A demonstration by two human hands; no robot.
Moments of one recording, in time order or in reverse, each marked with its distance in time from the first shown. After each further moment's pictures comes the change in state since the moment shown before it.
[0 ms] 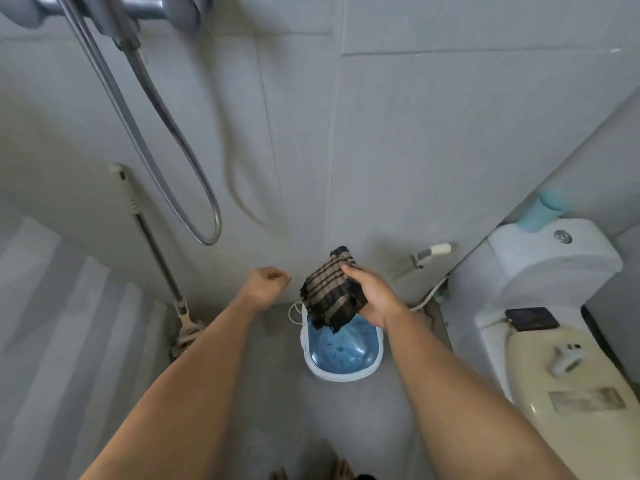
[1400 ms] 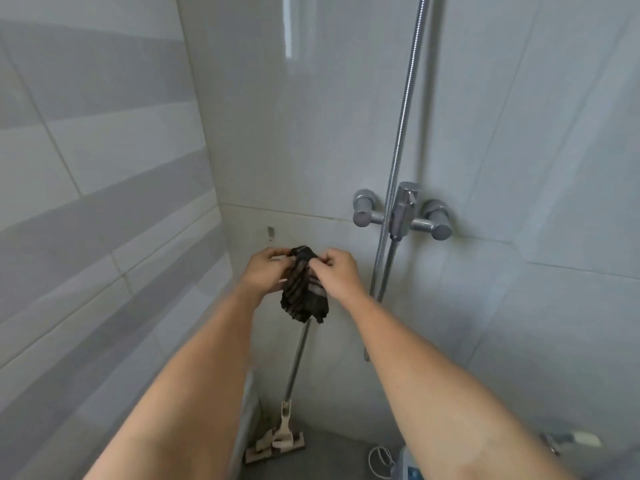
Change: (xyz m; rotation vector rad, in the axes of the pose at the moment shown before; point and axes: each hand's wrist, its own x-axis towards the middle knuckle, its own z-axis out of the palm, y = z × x) left_hand -0.119 0.057 -0.392 -0.593 0.381 0.306; right_hand -0.077 -0.112 0.463 -0.733 -0.115 -0.883
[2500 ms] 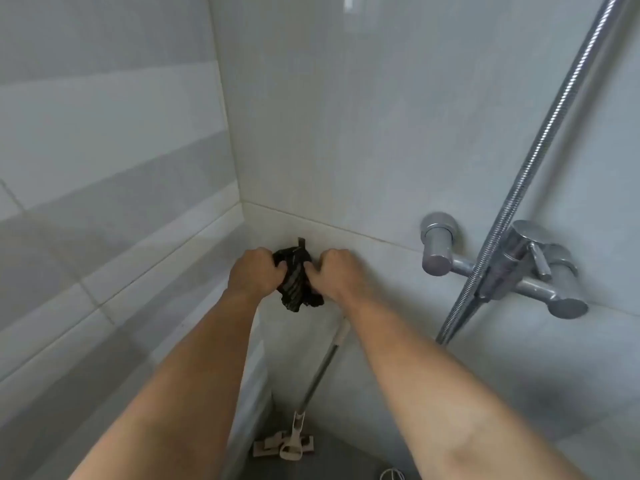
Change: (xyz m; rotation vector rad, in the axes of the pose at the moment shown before) left_hand 0.151 -0.034 -0.068 0.895 0.305 0.119; right_hand 0.141 0.016 0.086 -0.756 -0.249 -0.235
